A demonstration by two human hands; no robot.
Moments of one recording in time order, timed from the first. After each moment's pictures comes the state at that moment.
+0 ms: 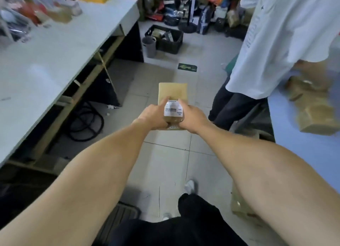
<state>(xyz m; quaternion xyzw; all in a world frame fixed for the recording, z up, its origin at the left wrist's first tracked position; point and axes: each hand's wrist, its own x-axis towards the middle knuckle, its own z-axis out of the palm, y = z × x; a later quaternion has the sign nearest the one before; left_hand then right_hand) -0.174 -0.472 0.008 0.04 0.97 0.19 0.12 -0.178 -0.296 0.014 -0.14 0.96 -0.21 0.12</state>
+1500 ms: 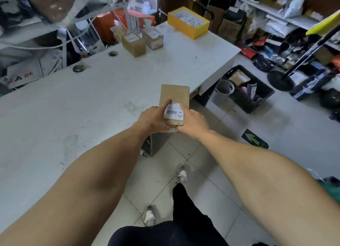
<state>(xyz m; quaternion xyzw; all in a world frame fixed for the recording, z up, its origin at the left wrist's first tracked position) -0.808 -0.947 -0.010 -0.19 0.95 0.22 0.08 -0.903 -0.794 -0.008 -0.37 0.91 -0.12 0.14</state>
